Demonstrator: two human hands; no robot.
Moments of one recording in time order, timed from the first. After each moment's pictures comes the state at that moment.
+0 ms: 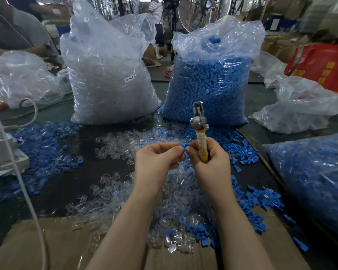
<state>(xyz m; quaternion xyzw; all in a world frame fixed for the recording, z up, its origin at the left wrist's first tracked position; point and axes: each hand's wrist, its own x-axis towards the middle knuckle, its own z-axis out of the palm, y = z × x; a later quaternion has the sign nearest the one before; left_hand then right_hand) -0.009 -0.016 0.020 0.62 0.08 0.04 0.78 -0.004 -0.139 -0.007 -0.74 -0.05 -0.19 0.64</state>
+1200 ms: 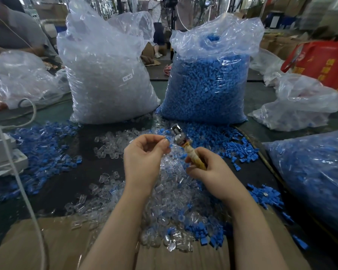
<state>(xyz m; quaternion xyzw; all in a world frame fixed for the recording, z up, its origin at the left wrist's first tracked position) -0.003 -0.004 0.014 0.67 0.03 0.19 0.71 -0.005 -0.168 -0.005 -0.84 -0.11 0.02 0.52</state>
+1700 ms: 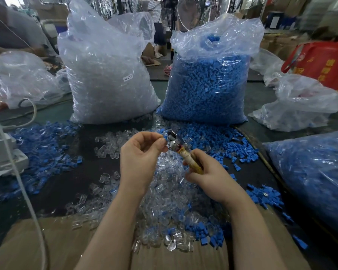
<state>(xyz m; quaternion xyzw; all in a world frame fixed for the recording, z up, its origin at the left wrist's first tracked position) -0.003 0.007 0.014 0.68 -0.02 0.19 0.71 -0.006 -0.167 -0.007 -0.85 -0.12 0.06 0.50</state>
